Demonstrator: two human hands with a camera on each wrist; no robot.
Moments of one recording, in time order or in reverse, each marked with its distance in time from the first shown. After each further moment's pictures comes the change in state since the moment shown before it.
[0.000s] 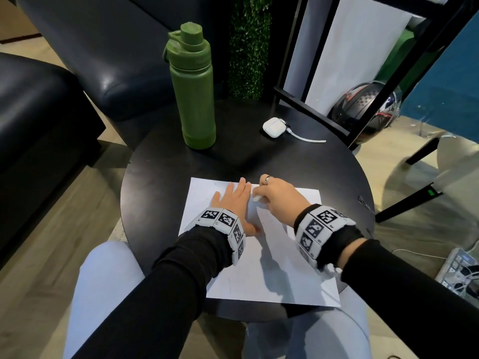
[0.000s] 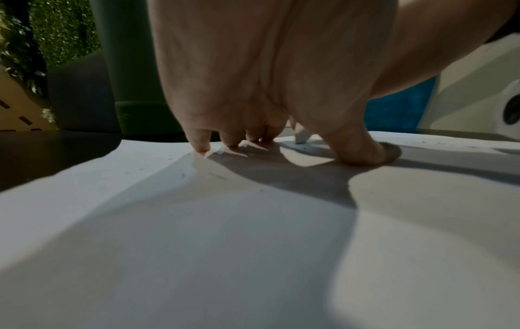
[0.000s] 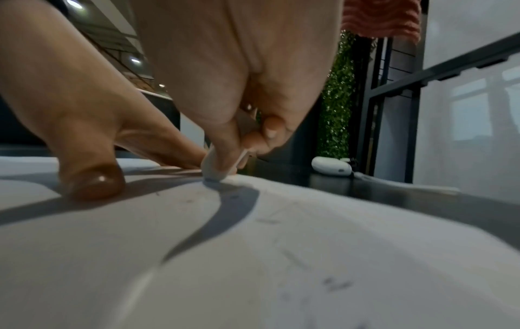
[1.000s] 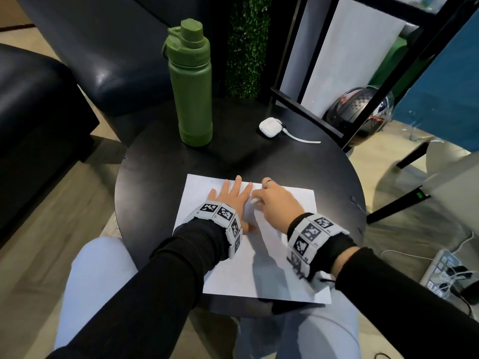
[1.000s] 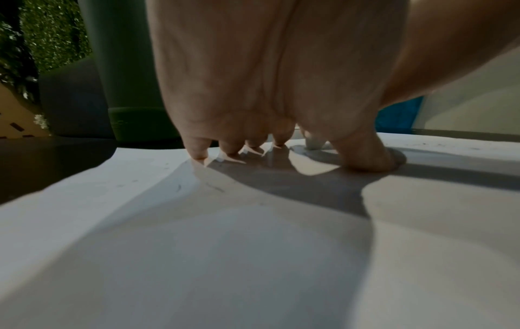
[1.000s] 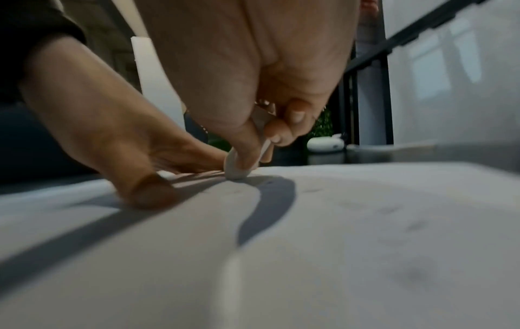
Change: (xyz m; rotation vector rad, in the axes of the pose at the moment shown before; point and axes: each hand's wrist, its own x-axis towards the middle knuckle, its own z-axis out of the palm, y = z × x) left_hand 0.002 0.000 0.005 0.067 -0.001 0.019; right_hand -0.012 -0.006 0.009 0.062 0.036 0.129
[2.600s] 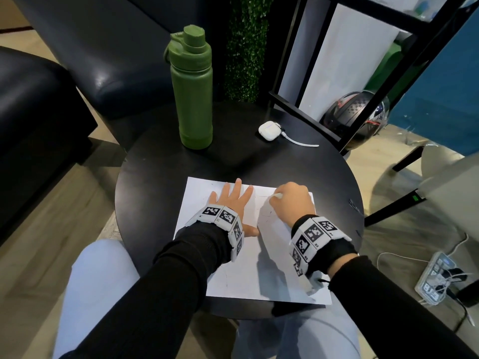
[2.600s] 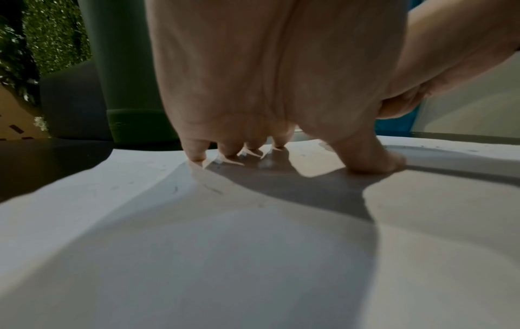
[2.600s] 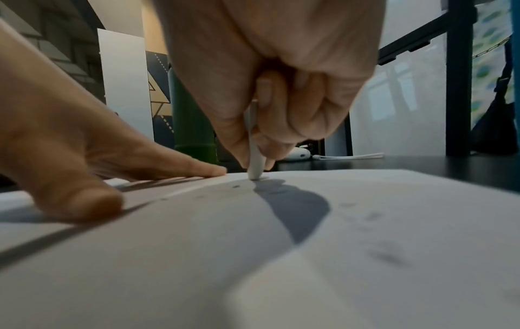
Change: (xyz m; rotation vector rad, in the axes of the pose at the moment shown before) left_hand 0.001 0.001 0.001 0.049 -0.036 -0.003; right_hand 0.000 0.011 -0.007 0.281 0.174 0.493
